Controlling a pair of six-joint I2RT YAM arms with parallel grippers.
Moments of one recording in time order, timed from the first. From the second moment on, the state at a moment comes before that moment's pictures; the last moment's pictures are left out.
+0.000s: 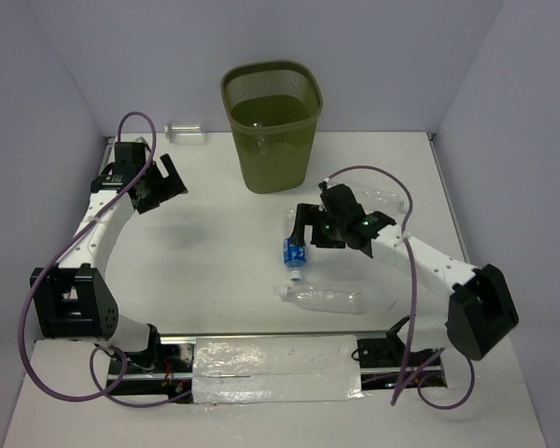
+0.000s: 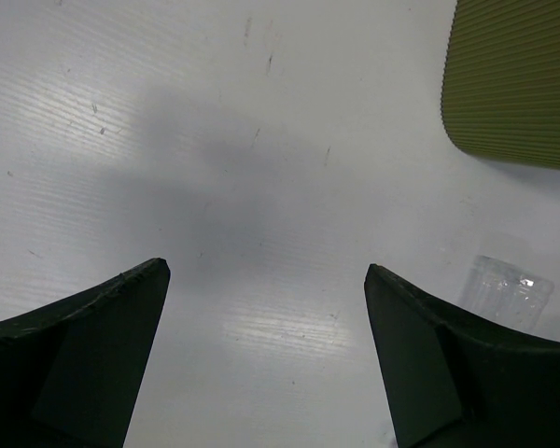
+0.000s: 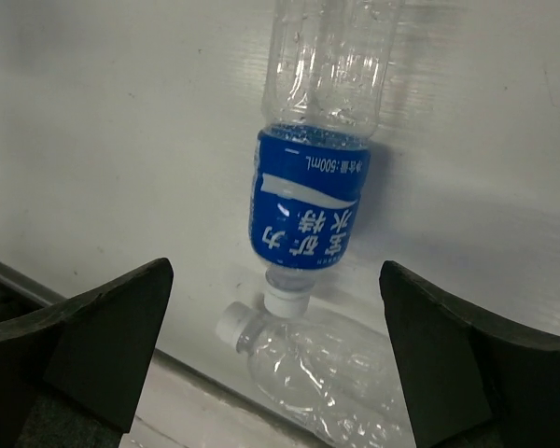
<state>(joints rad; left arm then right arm) 0.02 1.44 1.23 -0.61 0.06 -0.48 0.59 1.29 0.90 -0.42 -0.09 0.60</state>
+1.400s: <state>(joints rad) 0.02 1.44 1.22 -0.61 0.10 -0.48 0.64 1.37 1.63 -0.38 0.25 0.54</state>
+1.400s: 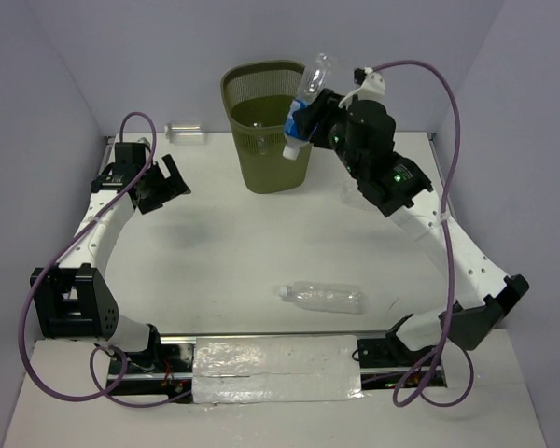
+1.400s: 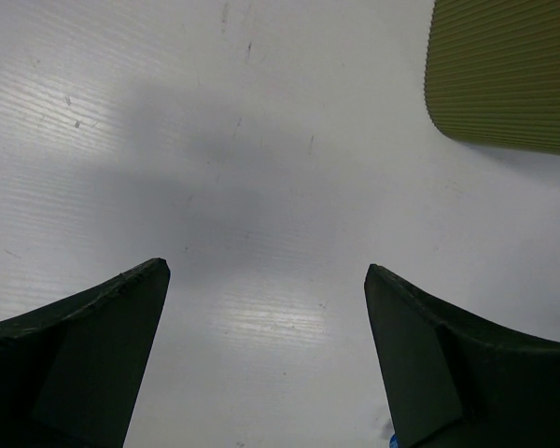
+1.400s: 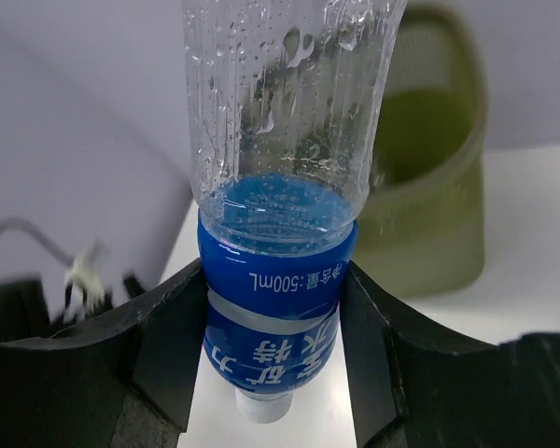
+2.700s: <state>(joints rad) 0.02 1.45 1.25 -0.63 0.12 -0.48 0.32 1.27 1.42 -0.39 0.55 0.65</state>
